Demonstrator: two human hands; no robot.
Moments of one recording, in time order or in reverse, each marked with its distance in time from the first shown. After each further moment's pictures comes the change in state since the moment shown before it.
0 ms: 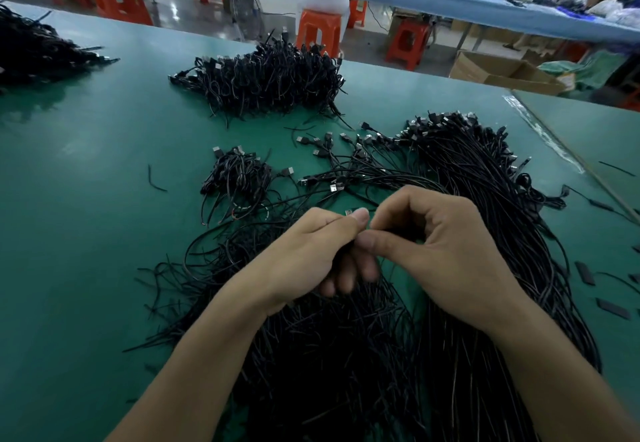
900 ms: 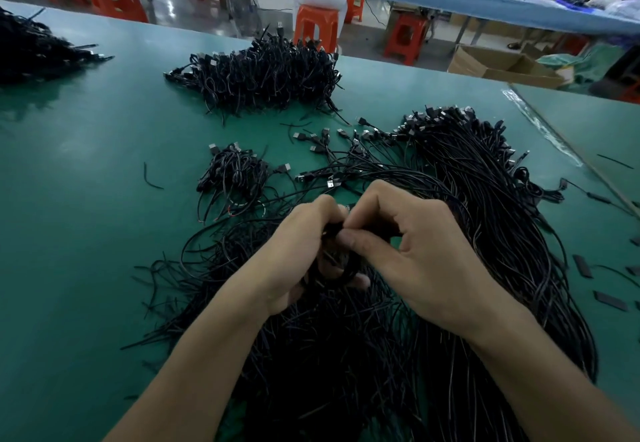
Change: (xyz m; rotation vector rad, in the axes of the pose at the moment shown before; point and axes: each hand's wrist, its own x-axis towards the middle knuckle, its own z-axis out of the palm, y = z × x) left_hand 0.004 -0.003 0.007 -0.421 0.048 -0.154; right_hand 0.001 -0.011 0.012 -0.194 -0.036 -0.059
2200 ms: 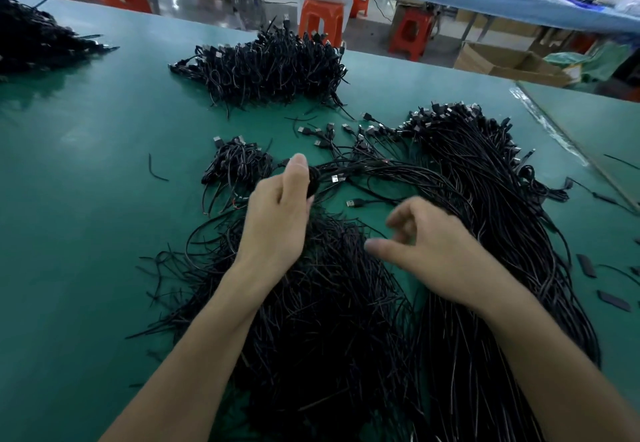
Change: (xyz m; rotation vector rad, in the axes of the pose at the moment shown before) left_hand 0.015 -0.011 -0.019 0.291 0.506 0.433; right_hand -0.005 0.044 -0.008 -0.264 -0.204 0.535
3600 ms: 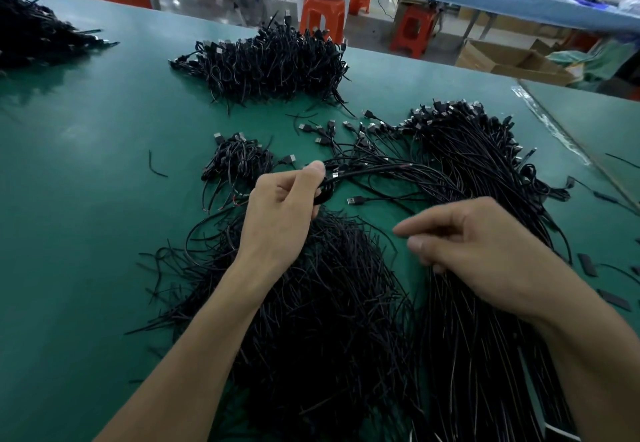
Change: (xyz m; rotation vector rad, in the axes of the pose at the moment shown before) left_hand 0.003 -0.004 -0.002 0.026 -0.001 0.077; right_hand -0.022 -0.002 -0.030 0.192 0.003 -0.060
